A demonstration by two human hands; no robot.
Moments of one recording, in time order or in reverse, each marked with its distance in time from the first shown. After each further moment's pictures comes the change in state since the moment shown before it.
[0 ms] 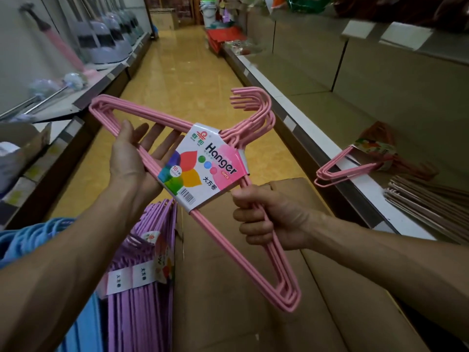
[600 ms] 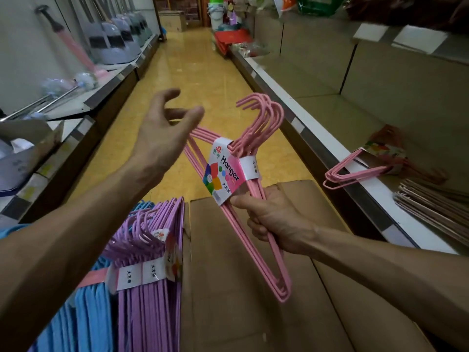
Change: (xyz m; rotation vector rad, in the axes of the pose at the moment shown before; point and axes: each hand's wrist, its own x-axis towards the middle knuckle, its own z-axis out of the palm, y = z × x) left_hand -0.017 0.017 0.022 1.074 -0.209 0.500; right_hand 0.013 0.018 0.015 -0.469 0.525 -0.241
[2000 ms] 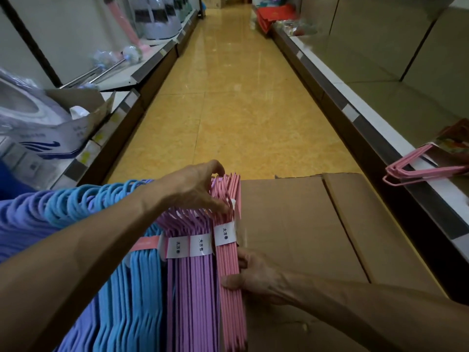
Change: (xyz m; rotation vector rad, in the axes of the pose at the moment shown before) left_hand -0.036 -0.087 -0.060 0.725 -0.735 -0.275; right_hand 0.021 0.127 0.104 -0.150 -0.298 0.389
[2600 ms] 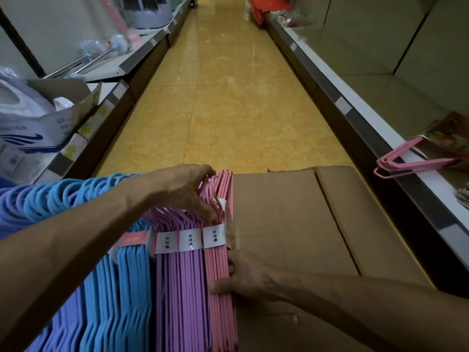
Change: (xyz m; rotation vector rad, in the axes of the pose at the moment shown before) left_hand 0.003 -0.004 0.002 0.075 -0.110 0.030; right_hand 0.003 0.004 0.000 -0.230 -0.078 0.045
